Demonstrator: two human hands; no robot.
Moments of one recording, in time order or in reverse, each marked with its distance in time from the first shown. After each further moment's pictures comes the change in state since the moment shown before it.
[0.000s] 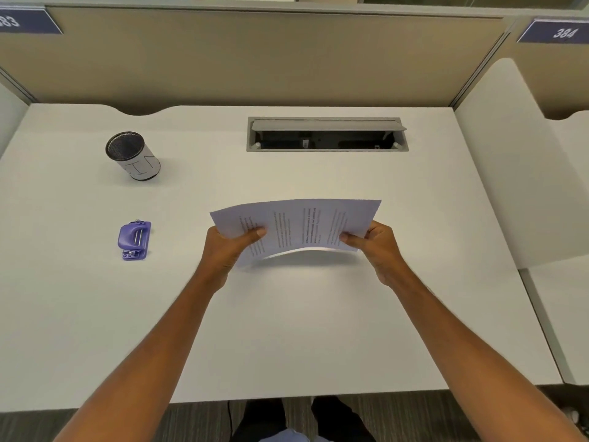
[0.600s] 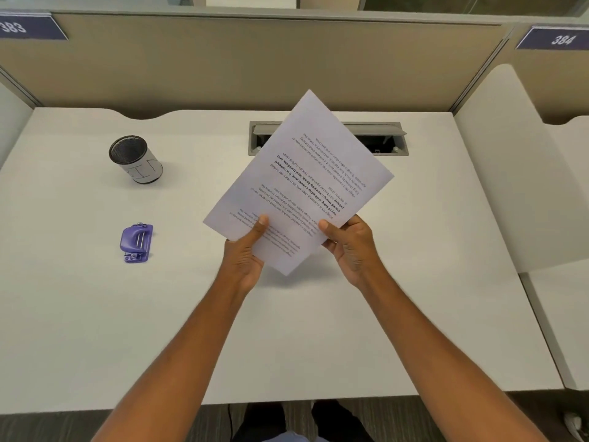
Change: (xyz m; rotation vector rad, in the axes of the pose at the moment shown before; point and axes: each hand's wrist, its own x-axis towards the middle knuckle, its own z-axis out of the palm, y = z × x) left_hand -0.007 0.005 0.054 -0.623 0.014 -0.076; right_hand -0.010 -0.025 0.063 0.569 -0.092 0.013
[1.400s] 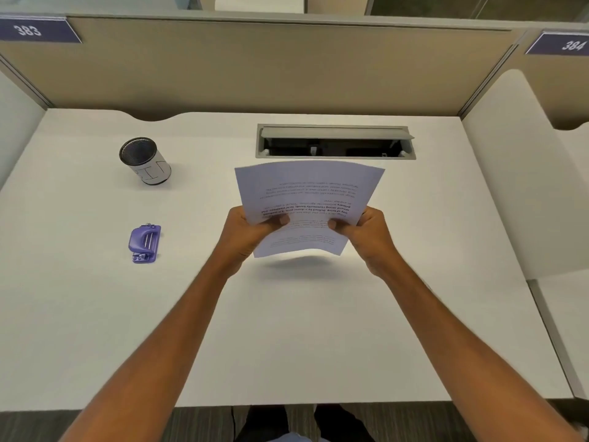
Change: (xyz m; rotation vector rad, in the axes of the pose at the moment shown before) left_hand 0.016 0.053 0.003 0.718 -0.163 0.124; right_hand 0.012 -0.032 0.001 -0.546 -0.021 -0.132
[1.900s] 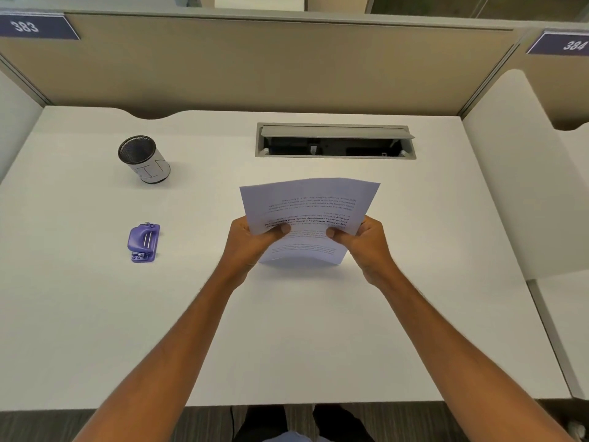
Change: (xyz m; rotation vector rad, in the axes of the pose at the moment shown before) left_hand -0.013 -0.015 0.008 -0.028 0.061 -0.019; right_hand -0.007 0.021 0.000 -0.010 0.046 0.015
